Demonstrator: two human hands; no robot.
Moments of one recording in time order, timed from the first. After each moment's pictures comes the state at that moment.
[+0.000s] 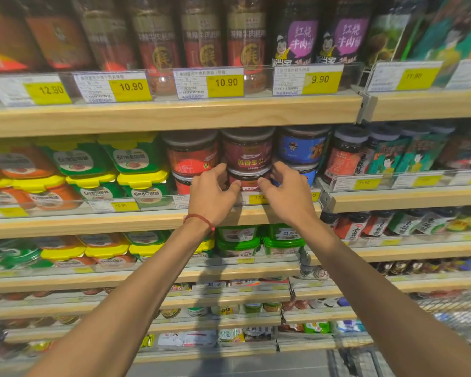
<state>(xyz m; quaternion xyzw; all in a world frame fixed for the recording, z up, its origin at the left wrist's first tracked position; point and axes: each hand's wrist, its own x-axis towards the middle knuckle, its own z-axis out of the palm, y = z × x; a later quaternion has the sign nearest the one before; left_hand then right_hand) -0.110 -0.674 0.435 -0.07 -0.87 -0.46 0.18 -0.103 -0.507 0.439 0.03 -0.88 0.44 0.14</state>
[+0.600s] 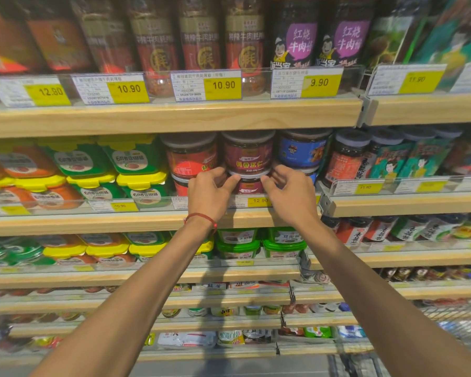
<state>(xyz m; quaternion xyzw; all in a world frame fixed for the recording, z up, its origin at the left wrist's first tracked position) -0.120 -0.671 0.432 -0.01 -0.85 -0.47 0.21 -0.113 -0.498 0.433 0.02 -0.87 0.47 0.16</state>
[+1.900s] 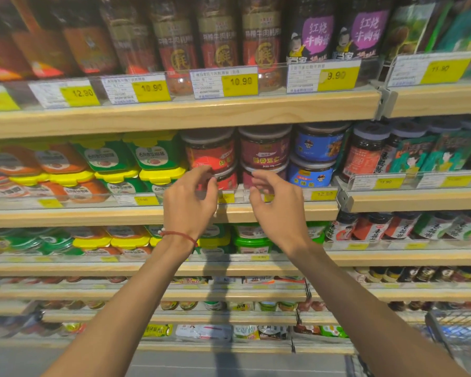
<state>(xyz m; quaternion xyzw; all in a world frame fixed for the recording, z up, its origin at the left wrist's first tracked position) -0.068 -0.720 0.438 -0.05 -0.86 -0.31 0.39 -0.067 -0.546 0.431 0.08 -0.85 0.49 0.19</state>
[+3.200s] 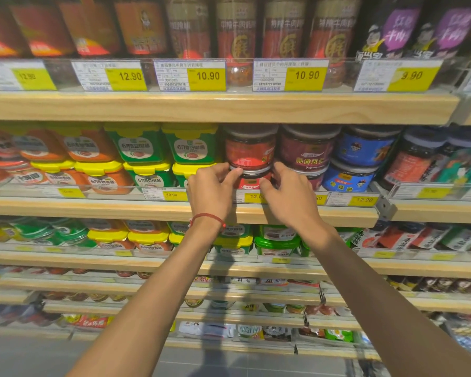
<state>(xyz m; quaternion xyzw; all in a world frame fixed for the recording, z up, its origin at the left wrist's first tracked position) -0.101 -0.753 0.438 0.11 -0.83 -0.47 0.28 -0.101 -0.603 0.443 0.06 -0.93 0.34 0.12</state>
